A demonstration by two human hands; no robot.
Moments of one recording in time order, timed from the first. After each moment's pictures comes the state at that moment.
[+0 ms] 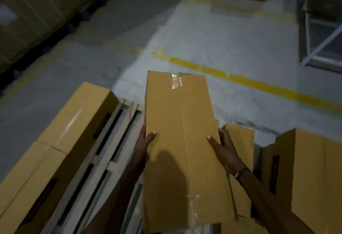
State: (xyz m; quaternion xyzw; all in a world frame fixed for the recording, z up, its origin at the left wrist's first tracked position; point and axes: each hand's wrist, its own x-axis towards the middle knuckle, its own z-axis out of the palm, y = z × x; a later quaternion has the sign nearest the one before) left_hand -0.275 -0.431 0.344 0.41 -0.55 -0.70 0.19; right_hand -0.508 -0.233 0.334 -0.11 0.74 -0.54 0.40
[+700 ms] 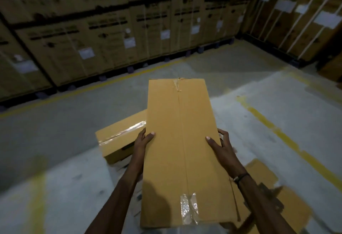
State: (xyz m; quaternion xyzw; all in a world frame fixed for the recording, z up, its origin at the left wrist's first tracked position) left_hand 0.170 -0.317 0.570 0.53 -0.31 -0.61 0.50; right_hand -0.133 -0.281 0.600 -0.42 0.62 -0.43 0.50
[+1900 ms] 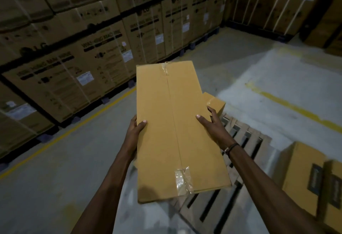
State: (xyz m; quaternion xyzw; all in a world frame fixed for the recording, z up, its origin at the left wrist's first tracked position) left_hand 0.556 -0.587 0.623 0.51 -0.48 -0.59 0.40; right_hand 0.254 -0.517 0.622 -0.37 0.62 -0.49 0.48
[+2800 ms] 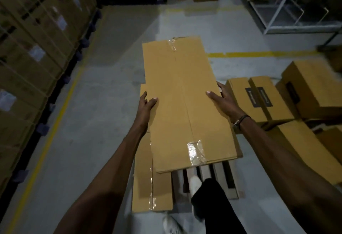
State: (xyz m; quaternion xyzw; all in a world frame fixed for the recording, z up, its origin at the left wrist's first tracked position) left_hand 0.367 -0.841 0.568 0.33 -0.63 -0.69 0.11; right_hand 0.188 -0.563 0.585 -0.11 0.76 -0.59 0.25
